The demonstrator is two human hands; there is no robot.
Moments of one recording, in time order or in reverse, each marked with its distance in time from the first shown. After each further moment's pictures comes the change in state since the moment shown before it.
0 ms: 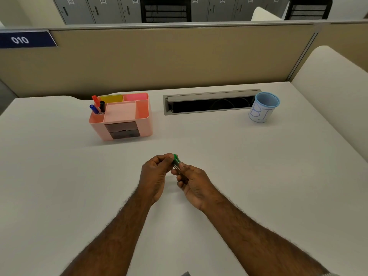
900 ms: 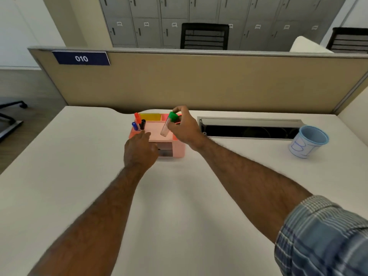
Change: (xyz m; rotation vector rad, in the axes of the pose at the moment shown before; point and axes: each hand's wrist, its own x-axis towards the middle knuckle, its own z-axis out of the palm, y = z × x) left_hand 0.098 0.120 -0.088 1.355 0.408 0.376; right_hand 0.119 -0.105 0.174 -0.951 -0.121 -0.665
